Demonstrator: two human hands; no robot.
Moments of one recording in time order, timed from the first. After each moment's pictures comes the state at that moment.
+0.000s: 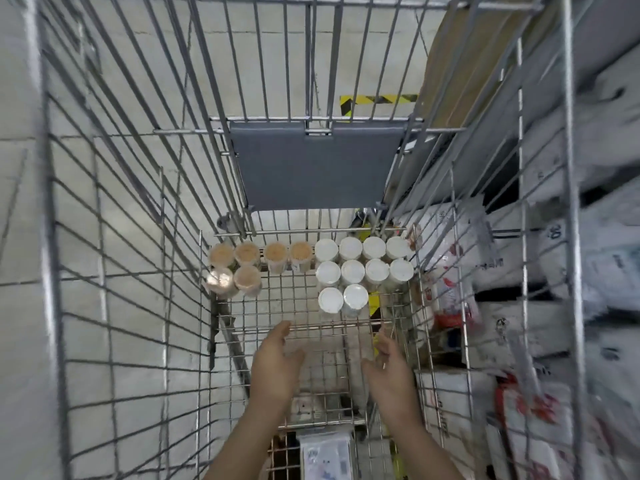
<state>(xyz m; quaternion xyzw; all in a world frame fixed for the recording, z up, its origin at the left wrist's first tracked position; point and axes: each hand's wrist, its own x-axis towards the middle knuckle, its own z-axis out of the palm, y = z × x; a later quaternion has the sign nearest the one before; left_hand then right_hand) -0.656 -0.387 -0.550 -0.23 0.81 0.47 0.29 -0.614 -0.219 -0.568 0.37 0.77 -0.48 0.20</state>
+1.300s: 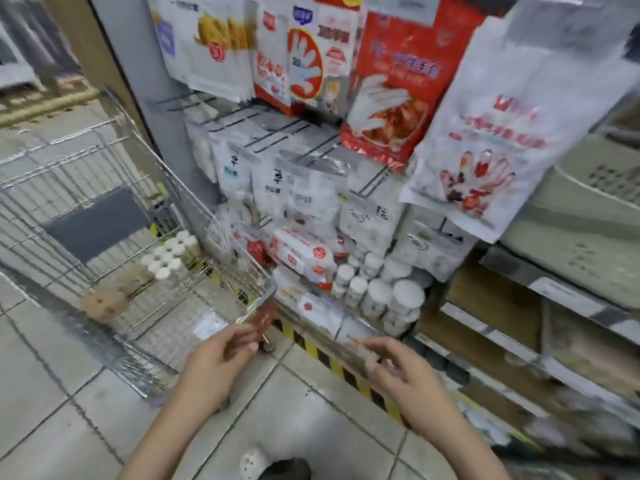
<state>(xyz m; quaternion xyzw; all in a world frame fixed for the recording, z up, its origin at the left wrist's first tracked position) -0.228 -0.435 -0.166 0.30 0.81 0.41 0.30 -0.002 -0.290 -0.172 0.43 0.76 -0.48 -0.04</state>
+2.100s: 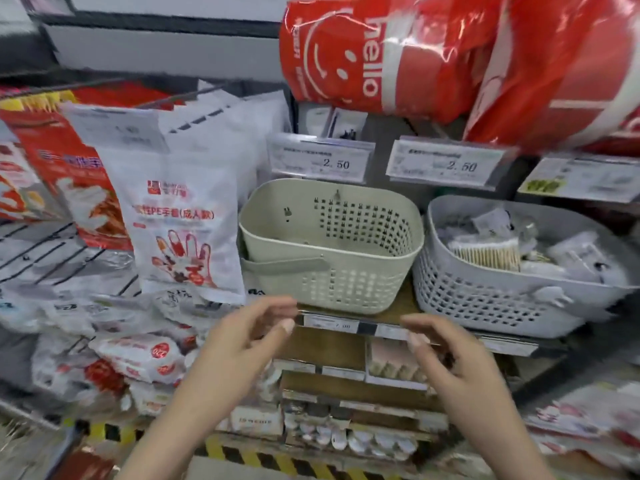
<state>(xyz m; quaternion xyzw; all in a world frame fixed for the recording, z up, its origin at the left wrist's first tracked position) 0.021 -0.171 -0.058 0.60 0.59 0.41 0.35 0.278 -0.155 -0.065 0.54 0.69 -0.31 -0.35</state>
